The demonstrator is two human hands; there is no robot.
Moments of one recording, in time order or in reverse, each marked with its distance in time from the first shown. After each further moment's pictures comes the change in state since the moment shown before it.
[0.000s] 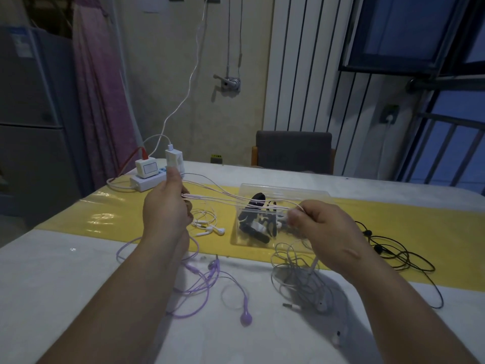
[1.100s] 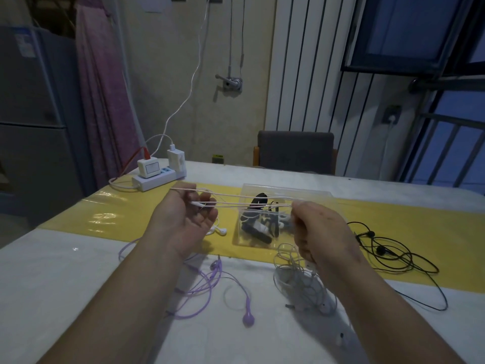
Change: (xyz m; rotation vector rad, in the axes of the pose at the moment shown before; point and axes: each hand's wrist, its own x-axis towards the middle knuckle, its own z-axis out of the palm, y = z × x) left_hand 0.008 -0.002 -0.003 -0.326 -0.288 -0.535; right_hand -0.003 -0.007 0.022 0.564 0.040 0.209
